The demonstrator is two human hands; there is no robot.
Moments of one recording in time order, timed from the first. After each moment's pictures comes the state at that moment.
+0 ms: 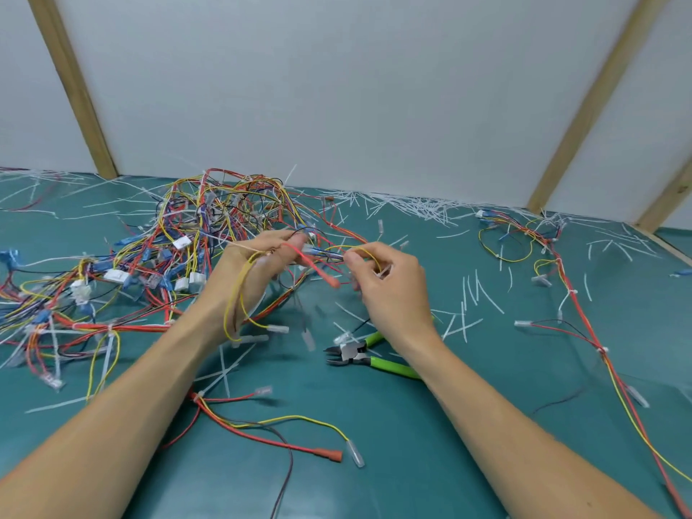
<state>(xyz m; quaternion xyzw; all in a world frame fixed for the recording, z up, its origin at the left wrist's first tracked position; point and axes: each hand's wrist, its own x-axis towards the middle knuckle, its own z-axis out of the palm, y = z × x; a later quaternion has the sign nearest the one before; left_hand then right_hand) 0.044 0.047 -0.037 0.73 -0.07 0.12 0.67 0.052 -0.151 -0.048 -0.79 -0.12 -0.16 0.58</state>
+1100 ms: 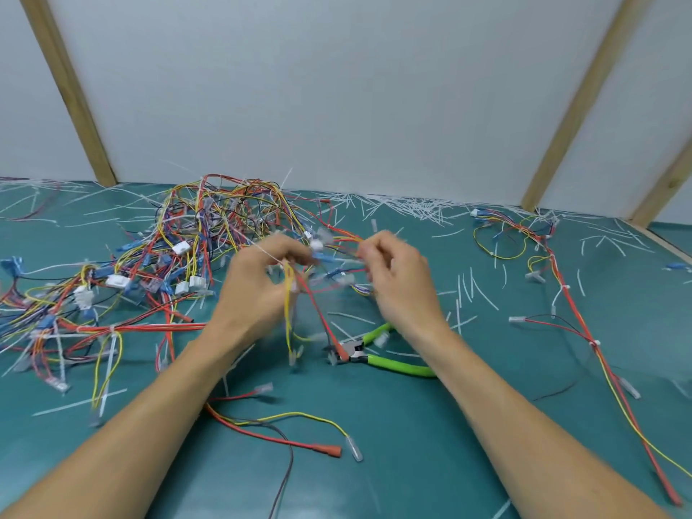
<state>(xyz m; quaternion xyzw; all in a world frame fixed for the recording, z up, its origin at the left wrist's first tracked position) 0.018 0.025 -0.027 0.83 -0.13 0.24 0.48 0.059 -0.169 -0.037 -0.84 -0.15 -0.15 0.50</state>
